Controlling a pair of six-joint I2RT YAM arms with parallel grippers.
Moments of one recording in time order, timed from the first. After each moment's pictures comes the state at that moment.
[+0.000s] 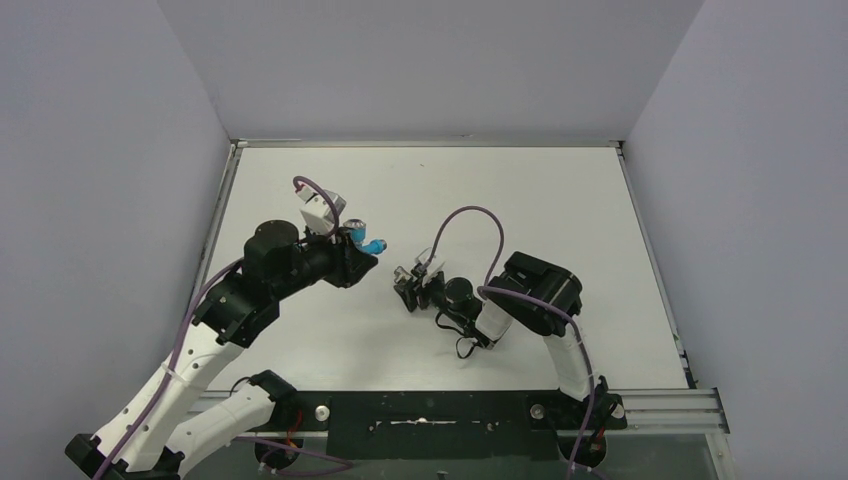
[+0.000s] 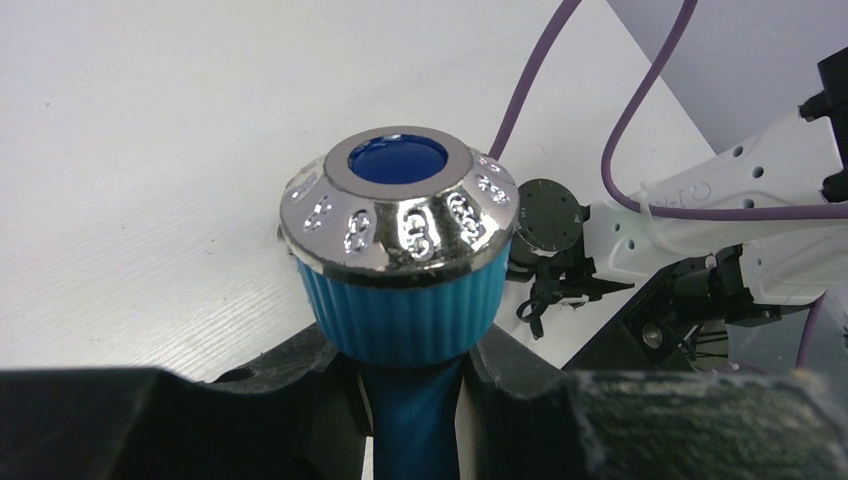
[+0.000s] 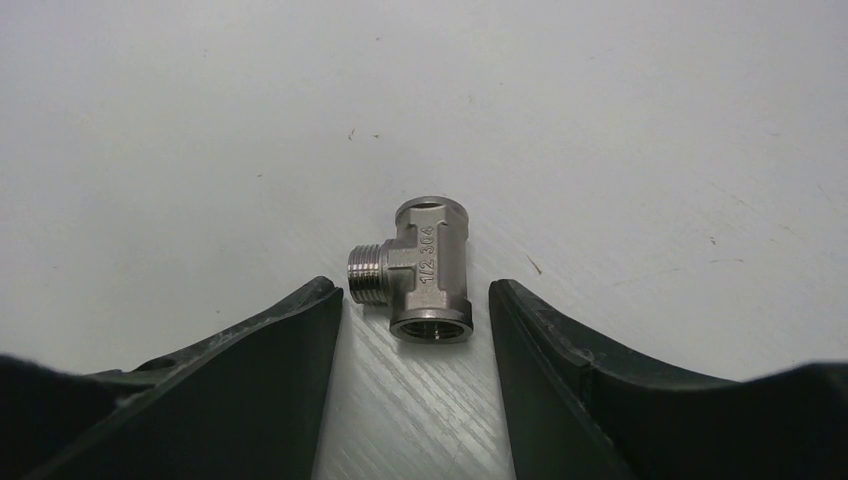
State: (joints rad) left arm -0.60 0.82 0.97 -0.50 0.17 -0.35; right arm 0.88 2.11 0.60 1.33 0.03 0.04
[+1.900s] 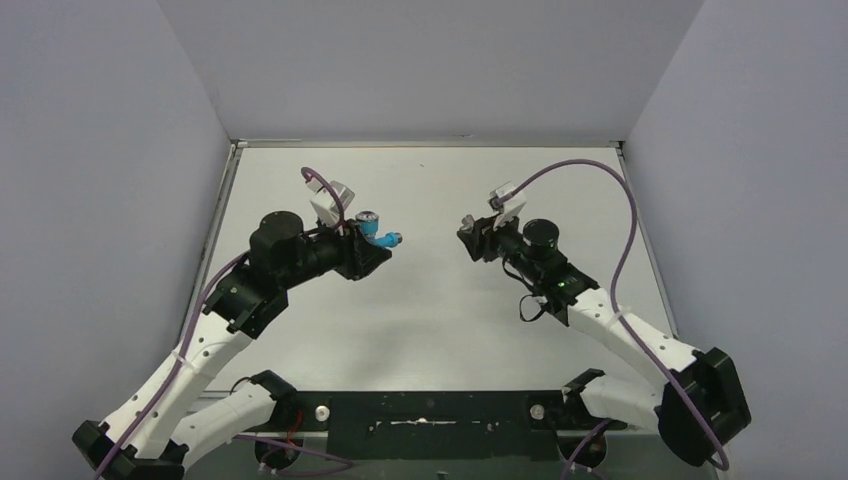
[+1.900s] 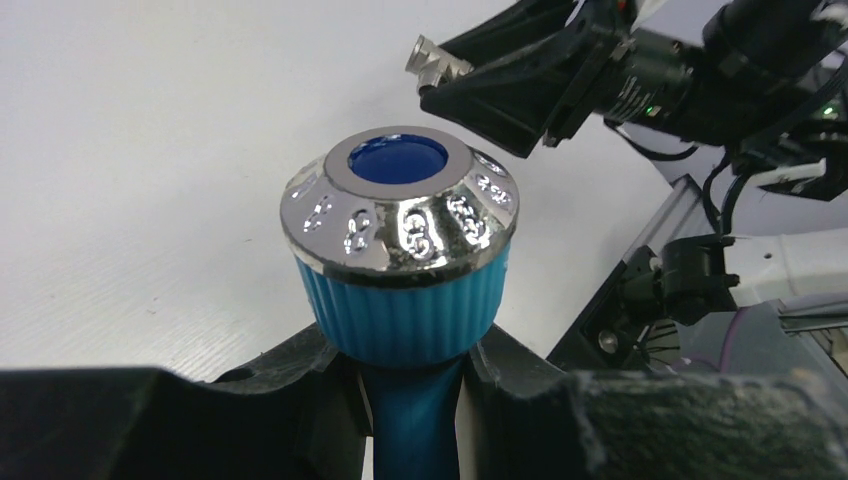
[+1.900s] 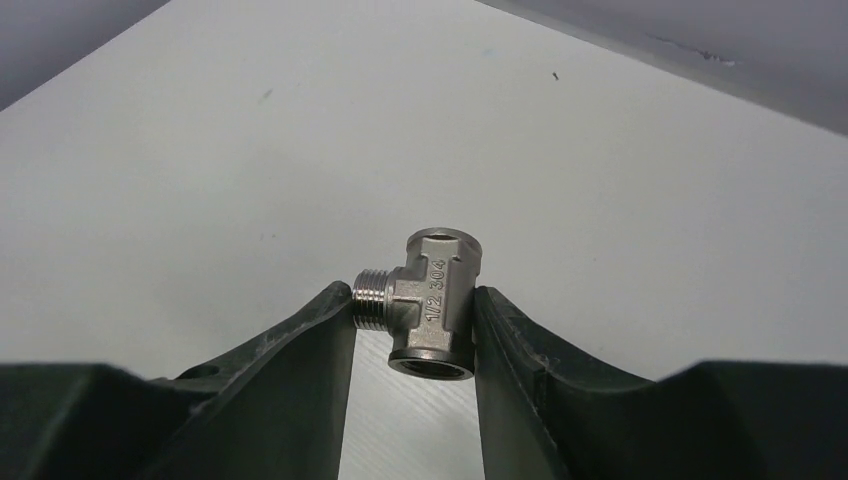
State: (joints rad) left arm -0.59 0.87 0.97 -0.38 0.27 -0.37; right arm 0.58 1.16 0.62 0.35 -0.07 0.09
